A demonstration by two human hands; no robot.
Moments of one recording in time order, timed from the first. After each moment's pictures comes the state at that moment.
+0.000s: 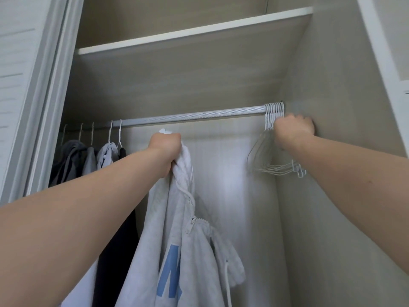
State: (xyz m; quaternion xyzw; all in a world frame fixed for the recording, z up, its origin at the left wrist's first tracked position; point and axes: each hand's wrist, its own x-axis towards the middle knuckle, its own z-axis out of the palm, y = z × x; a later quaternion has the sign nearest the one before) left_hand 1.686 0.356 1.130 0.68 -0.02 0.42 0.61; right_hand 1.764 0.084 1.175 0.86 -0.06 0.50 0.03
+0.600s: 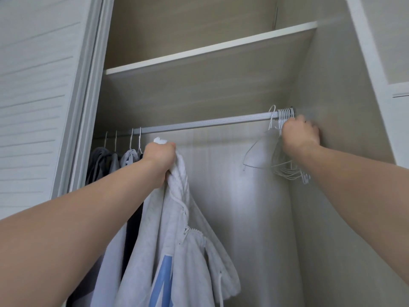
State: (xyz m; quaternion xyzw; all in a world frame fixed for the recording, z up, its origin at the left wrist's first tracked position) left_hand 1.629 0.374 1.118 0.65 0.04 0.45 0.61; right_hand 1.749 0.089 1.169 0.84 -0.02 0.54 -0.08
